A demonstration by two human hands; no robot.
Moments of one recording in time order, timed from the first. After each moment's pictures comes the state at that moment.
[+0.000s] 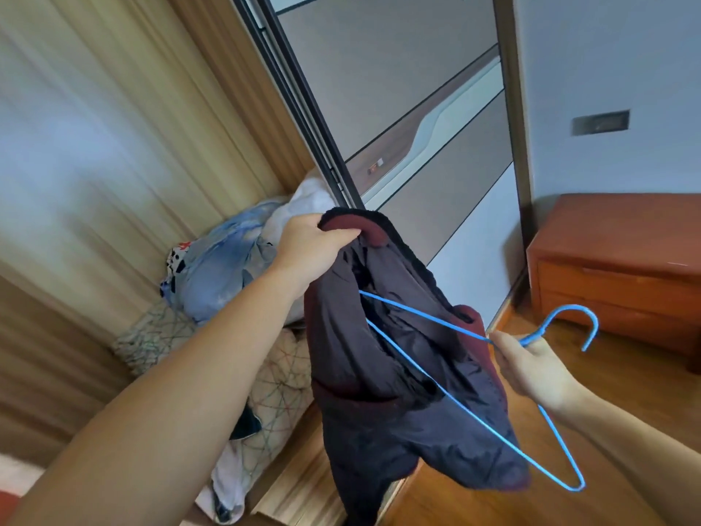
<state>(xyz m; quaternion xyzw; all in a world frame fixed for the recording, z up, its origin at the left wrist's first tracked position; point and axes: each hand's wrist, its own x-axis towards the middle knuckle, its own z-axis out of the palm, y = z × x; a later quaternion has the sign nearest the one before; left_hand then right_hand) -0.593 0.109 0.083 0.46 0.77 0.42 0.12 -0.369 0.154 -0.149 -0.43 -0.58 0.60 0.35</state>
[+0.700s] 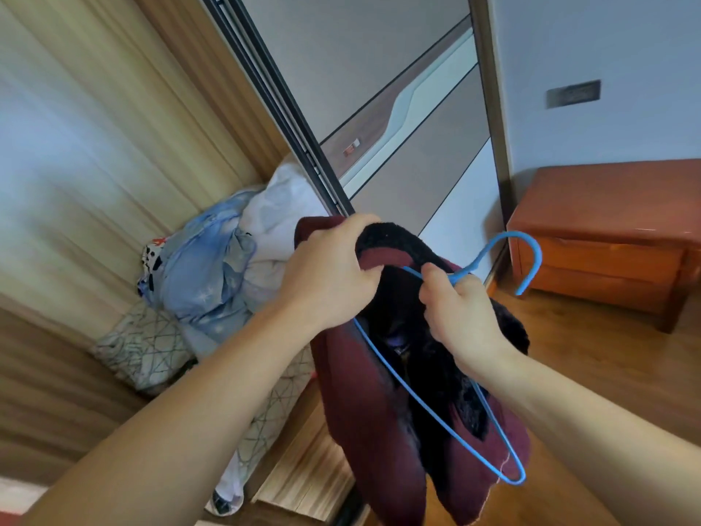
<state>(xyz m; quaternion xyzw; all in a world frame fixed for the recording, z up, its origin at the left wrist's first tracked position) -0.544 0.071 0.062 0.66 0.73 0.17 -0.04 -0.418 0.114 -0.053 -0.36 -0.52 0.61 0.49</state>
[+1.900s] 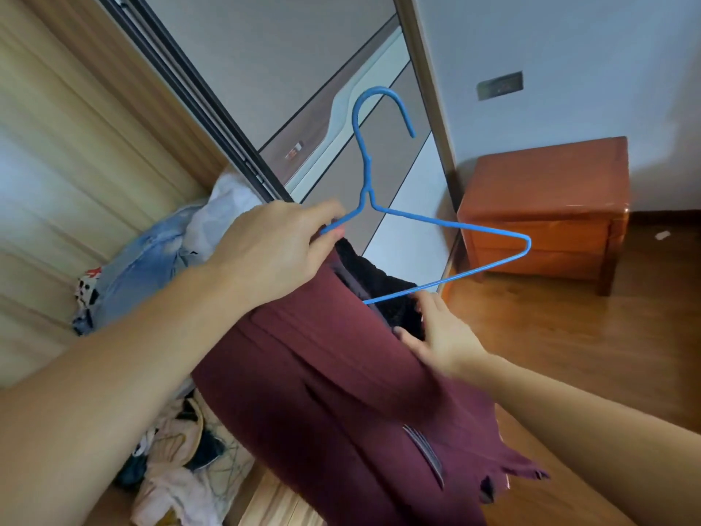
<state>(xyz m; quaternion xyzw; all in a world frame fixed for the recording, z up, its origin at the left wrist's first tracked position) -0.544 0.104 0.092 0.82 0.54 0.03 -0.20 -0.394 0.144 -0.163 -0.46 -0.77 0.37 0.26</state>
